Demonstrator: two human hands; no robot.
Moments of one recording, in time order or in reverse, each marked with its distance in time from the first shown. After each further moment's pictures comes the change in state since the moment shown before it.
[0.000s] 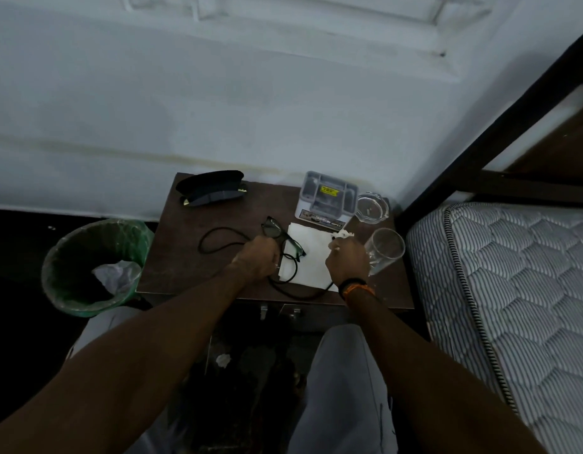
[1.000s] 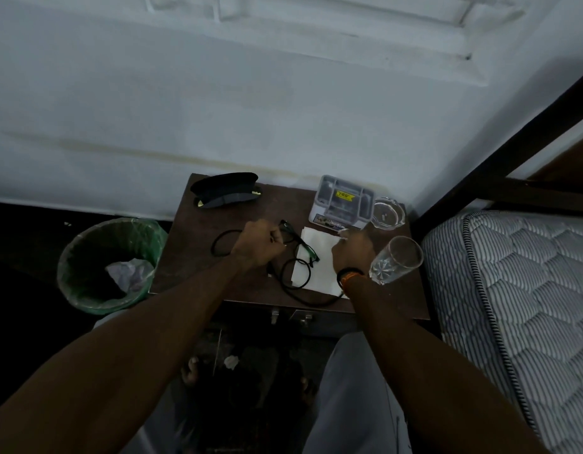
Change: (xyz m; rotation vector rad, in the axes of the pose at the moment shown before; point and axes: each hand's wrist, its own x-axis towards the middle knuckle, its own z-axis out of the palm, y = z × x) left_hand 0.003 -0.018 -0.031 -0.267 0.235 0.006; right_hand 0.018 -0.030 0.012 0.107 0.197 0.119
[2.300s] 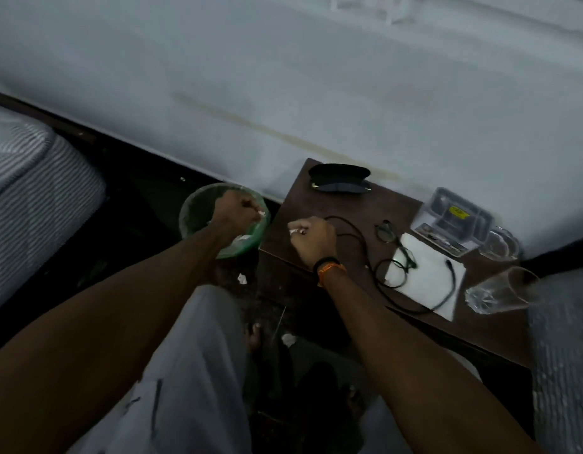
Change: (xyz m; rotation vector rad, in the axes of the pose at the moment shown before) left_hand -0.121 -0.166 -0.142 -0.203 0.454 -0.517; right_hand -0.163 -0.184 0.090 0.208 -0.618 -0.506
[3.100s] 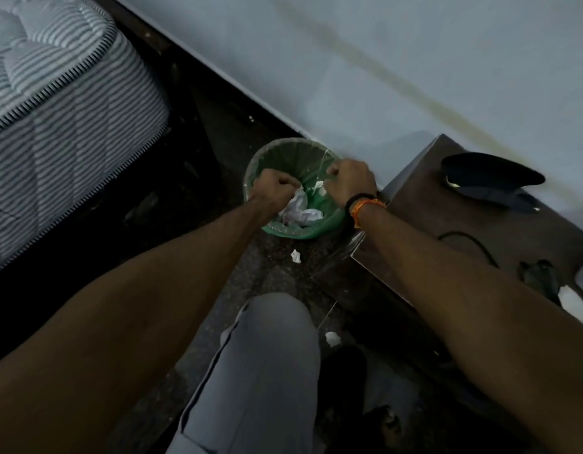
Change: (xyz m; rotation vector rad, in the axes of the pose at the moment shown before) left_hand 0.102 -0.139 0.011 -0.181 0.007 -0.263; right_hand 0.154 -0.045 0.136 -0.431 -0.179 -0.183
